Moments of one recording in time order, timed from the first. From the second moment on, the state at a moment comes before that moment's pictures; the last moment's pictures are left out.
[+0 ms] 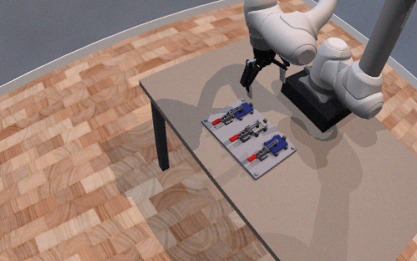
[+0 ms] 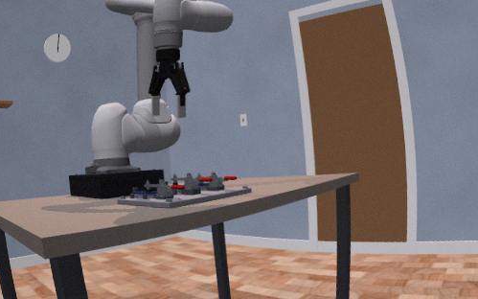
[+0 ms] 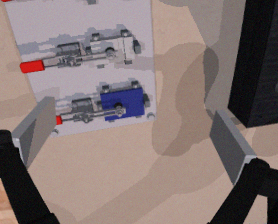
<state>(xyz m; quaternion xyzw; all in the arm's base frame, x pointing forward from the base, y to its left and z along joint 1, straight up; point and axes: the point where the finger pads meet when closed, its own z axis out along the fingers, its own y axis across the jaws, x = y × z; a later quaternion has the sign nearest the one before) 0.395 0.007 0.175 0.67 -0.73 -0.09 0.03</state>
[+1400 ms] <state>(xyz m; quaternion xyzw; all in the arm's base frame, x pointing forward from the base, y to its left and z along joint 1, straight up) 0.396 0.008 0.154 0.90 -0.44 -0.06 0.00</state>
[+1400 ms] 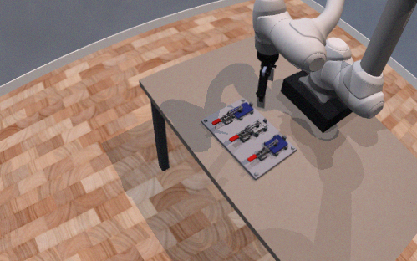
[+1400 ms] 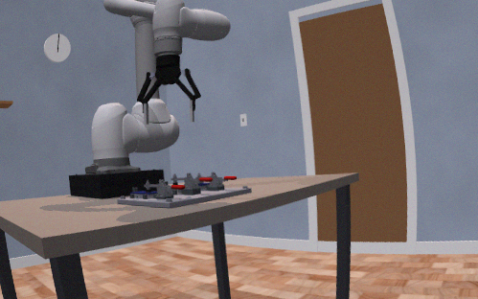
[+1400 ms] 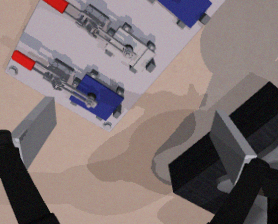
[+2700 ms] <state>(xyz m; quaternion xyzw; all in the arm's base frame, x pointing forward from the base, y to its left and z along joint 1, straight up) 0.397 0.009 0.142 0.98 -0.20 -0.03 -0.01</state>
